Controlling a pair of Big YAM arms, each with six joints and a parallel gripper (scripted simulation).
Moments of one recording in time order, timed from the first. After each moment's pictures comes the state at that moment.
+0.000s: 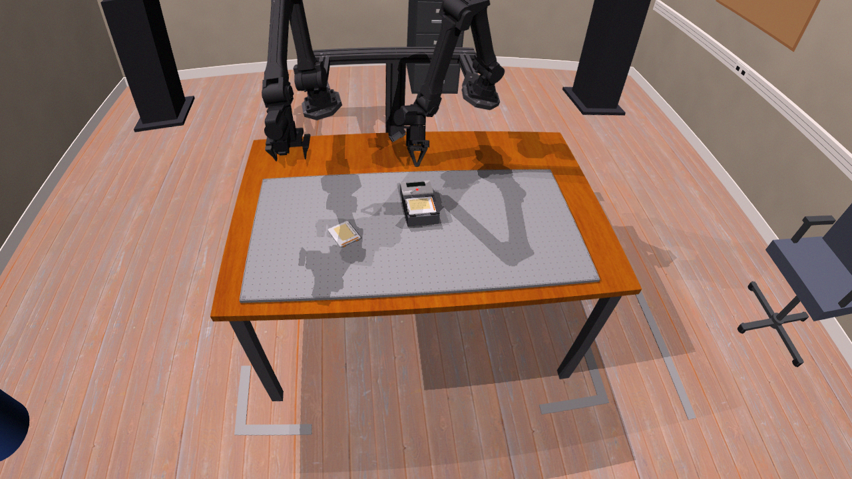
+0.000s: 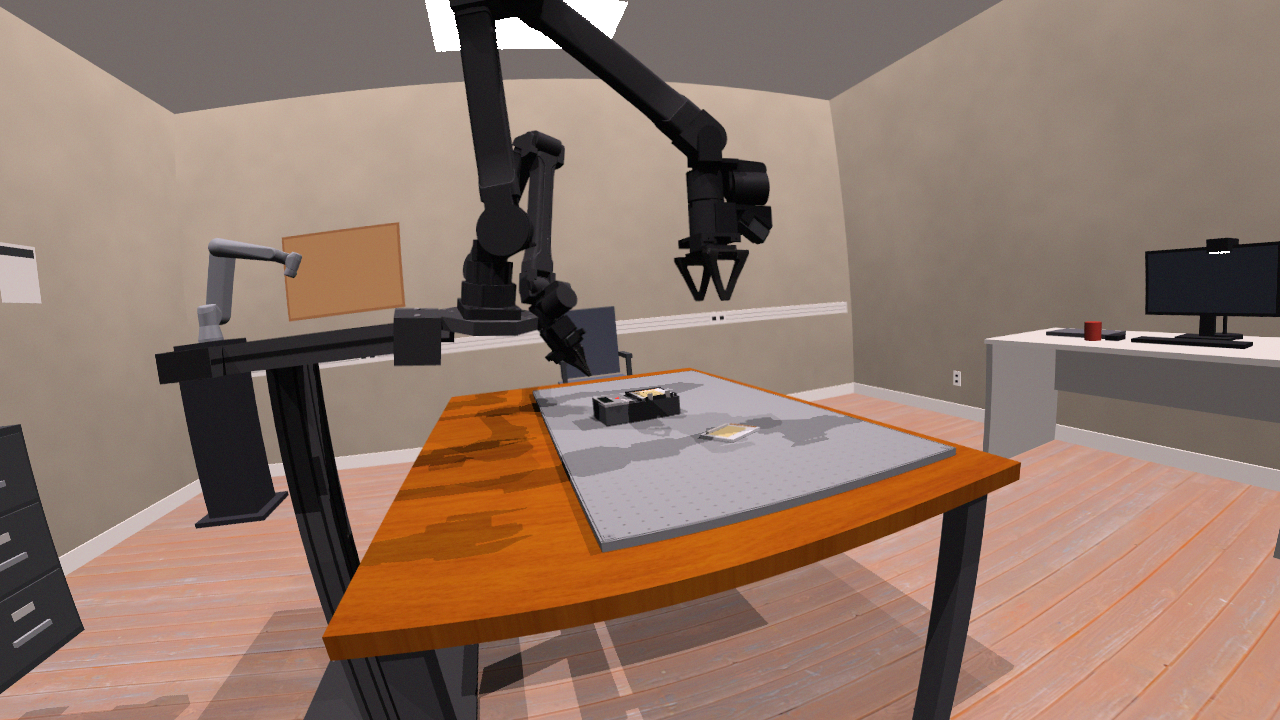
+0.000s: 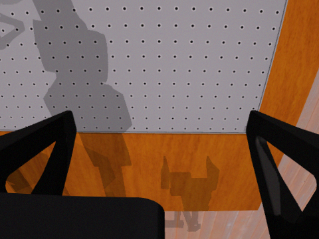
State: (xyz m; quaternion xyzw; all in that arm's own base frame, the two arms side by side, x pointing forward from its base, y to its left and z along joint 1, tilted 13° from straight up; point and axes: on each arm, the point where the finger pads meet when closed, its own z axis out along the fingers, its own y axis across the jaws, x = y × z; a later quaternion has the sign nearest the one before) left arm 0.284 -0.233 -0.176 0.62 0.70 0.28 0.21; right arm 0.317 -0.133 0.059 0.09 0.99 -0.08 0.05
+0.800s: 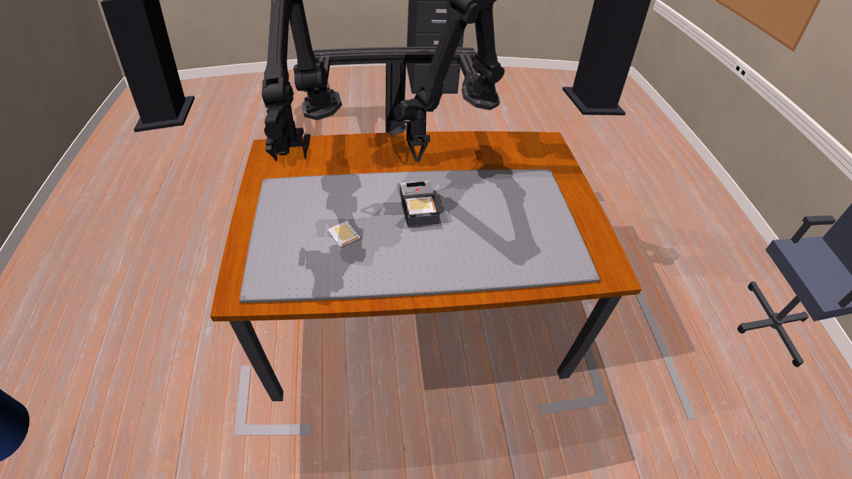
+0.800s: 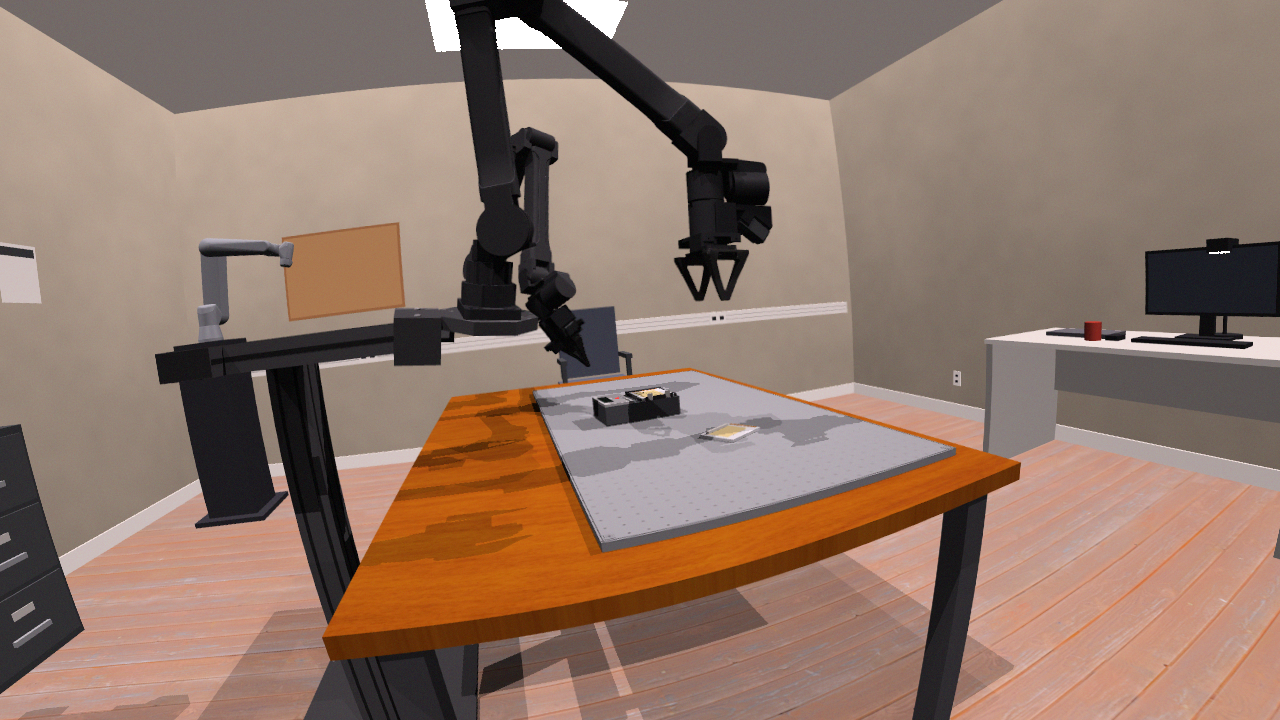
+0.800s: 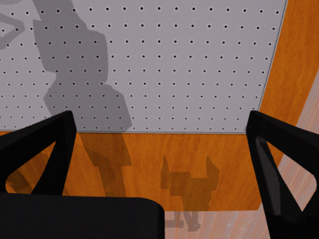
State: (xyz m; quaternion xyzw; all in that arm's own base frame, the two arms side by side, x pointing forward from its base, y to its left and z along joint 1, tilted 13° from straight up) left arm 0.281 -0.237 -0.153 0.63 0.70 0.28 0.20; right arm 0.317 -0.133 0.059 0.09 0.99 -0.08 0.05
